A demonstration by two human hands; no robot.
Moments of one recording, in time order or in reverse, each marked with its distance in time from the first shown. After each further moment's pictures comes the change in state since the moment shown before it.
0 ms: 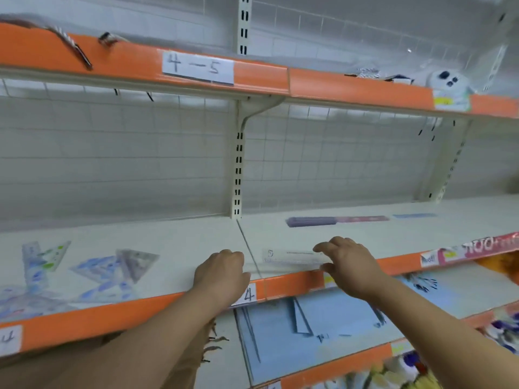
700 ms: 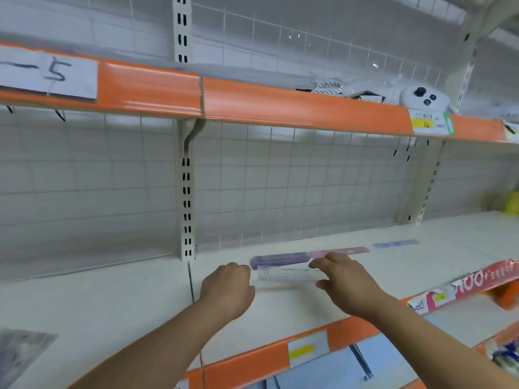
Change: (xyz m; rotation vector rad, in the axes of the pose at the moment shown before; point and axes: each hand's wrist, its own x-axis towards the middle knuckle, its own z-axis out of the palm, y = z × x) left_hand 0.136 0.092 0.018 0.022 -0.008 0.107; right_hand 0.077 0.113 0.011 0.016 0.020 0.036
